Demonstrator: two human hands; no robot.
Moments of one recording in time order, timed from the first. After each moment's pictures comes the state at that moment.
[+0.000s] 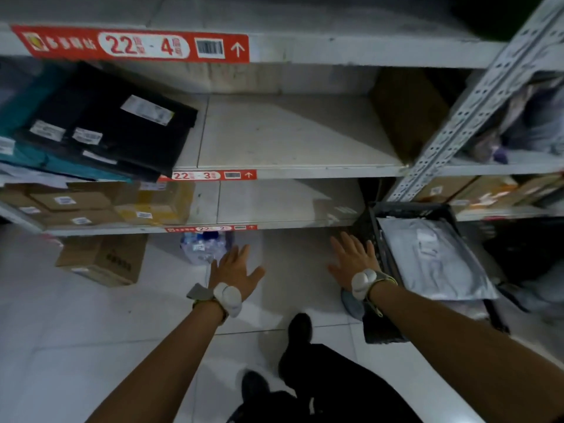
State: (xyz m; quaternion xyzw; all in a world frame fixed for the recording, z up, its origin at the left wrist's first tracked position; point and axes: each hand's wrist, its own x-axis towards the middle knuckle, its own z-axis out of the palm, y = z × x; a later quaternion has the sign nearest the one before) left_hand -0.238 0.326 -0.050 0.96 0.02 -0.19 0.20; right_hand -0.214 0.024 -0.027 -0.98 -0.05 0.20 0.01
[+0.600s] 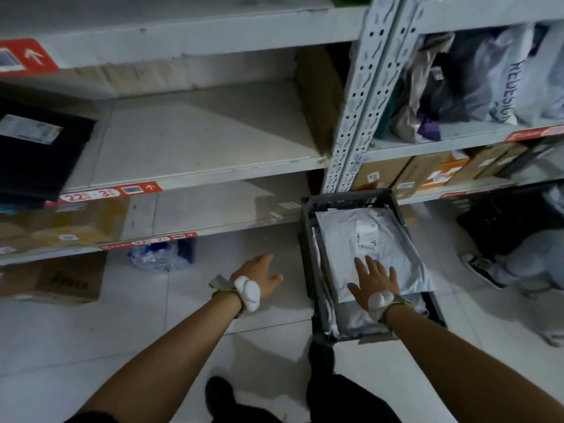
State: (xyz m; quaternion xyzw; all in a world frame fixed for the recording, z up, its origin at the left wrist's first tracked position) left_hand -0.178 0.038 -0.059 0.92 -0.05 -0.32 0.21; right_hand -0.229 -0.259 -0.084 -0.96 0.07 0.28 0.02
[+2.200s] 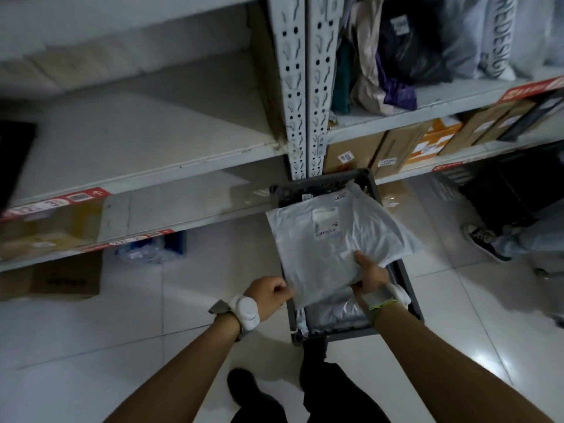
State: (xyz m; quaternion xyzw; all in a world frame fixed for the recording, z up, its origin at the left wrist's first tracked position) left_hand -0.204 -0.099 -0.073 0.87 -0.02 -0.36 0.34; right_hand -0.210 -0.337 -0.105 -0.39 0.52 0.01 0.76
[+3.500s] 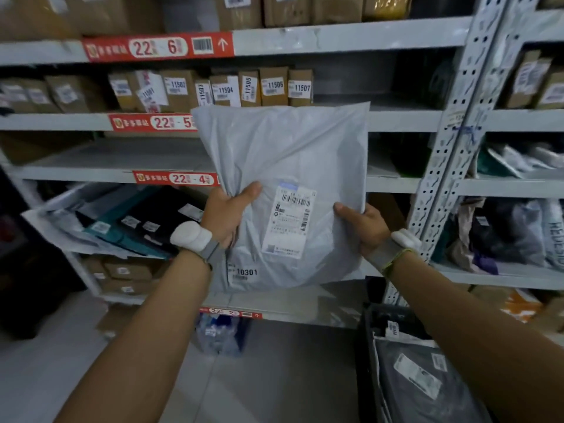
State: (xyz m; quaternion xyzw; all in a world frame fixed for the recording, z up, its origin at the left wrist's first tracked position) left_hand -0.229 0.187 0.309 0.66 -0.01 0.21 0.72; right_hand -0.151 -0.067 0.253 -0.64 -0.05 0.03 0.77
